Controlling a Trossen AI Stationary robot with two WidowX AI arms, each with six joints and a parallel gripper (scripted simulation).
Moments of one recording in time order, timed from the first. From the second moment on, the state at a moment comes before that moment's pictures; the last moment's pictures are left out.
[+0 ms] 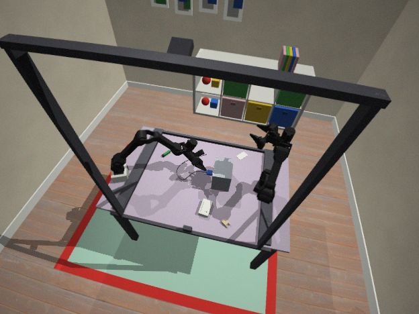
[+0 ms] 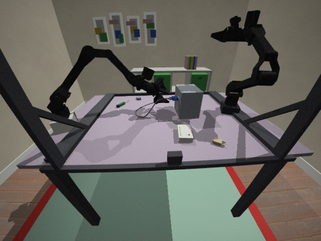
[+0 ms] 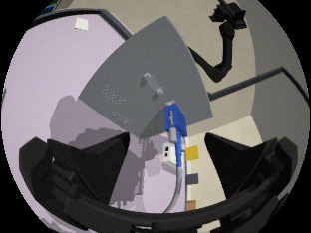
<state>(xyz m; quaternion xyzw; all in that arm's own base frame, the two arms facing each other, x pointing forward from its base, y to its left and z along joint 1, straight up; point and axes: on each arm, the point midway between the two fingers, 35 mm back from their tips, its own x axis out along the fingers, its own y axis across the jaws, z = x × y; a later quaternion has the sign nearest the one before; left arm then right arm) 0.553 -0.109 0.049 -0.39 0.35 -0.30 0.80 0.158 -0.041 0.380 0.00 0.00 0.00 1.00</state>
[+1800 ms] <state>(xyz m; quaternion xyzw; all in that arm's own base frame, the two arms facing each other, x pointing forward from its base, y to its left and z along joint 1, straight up) 0.554 -0.107 0.052 -0.47 0.35 -0.31 0.75 0.158 -0.041 0.380 0.00 0.00 0.00 1.00</state>
